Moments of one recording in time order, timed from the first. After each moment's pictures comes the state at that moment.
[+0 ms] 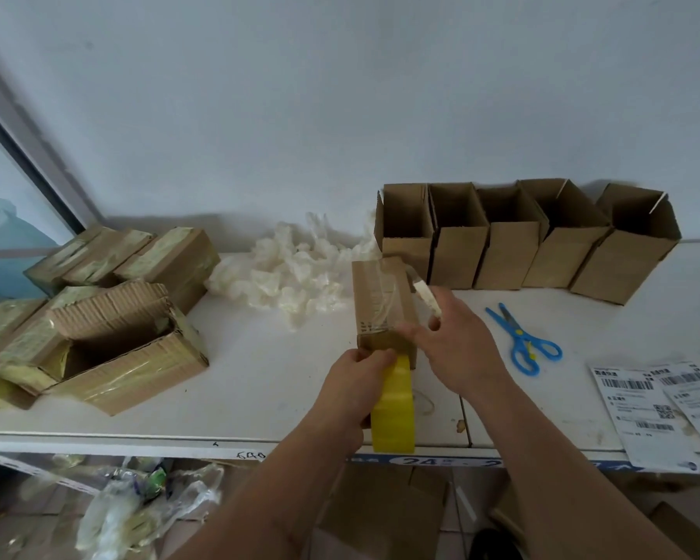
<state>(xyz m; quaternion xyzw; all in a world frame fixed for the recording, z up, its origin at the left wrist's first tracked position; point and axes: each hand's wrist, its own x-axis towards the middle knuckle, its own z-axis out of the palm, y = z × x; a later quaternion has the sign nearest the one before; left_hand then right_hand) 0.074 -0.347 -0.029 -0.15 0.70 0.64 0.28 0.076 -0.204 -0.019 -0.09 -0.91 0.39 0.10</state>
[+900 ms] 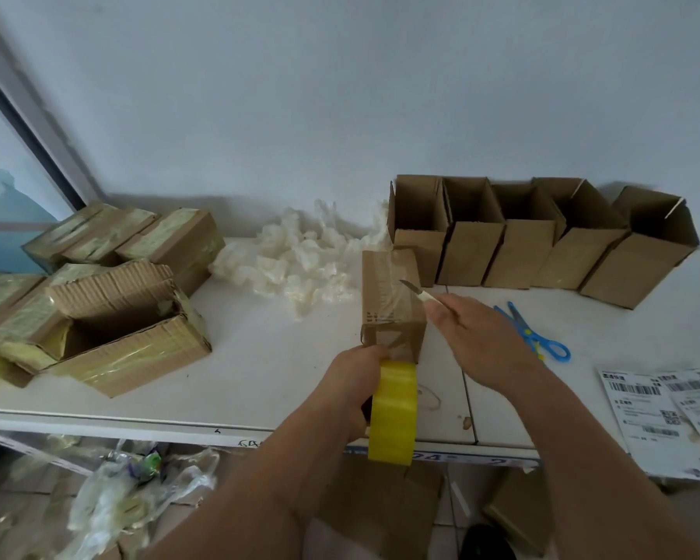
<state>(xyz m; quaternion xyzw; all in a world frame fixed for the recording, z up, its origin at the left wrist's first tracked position) 0.065 -0.359 -0.029 -0.21 0.63 0.67 0.34 0.077 -0.190 -0.006 -0.03 -0.95 0.31 0.03</state>
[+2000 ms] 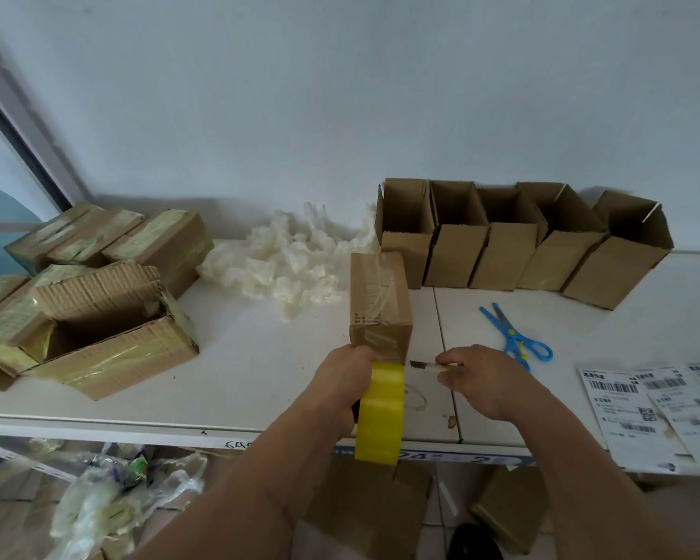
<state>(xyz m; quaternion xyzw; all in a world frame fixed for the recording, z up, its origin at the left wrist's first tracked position) 0.058 -0.352 -0.041 -0.19 0.68 0.64 0.31 0.099 -0.162 -0.031 -0.09 -0.96 0.19 -0.18</state>
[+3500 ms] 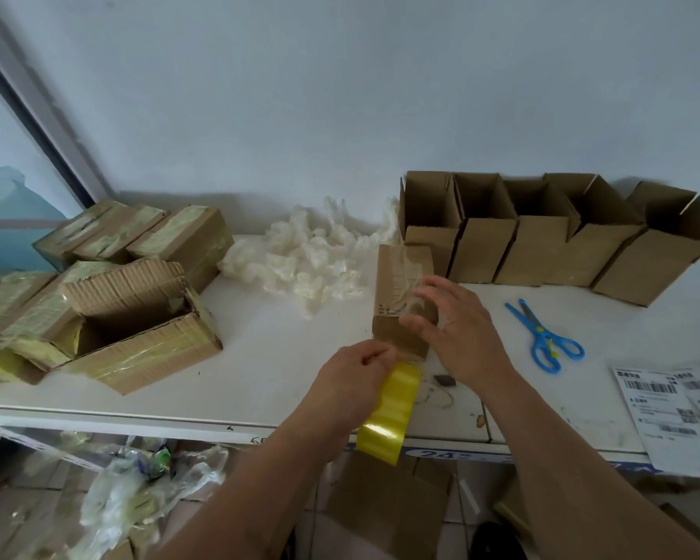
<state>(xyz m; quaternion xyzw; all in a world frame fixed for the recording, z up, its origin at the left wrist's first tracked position) 0.078 -0.392 -0.025 0.02 0.80 0.56 0.20 0.055 -0.209 -0.043 -0.01 -0.95 0.30 0.11</state>
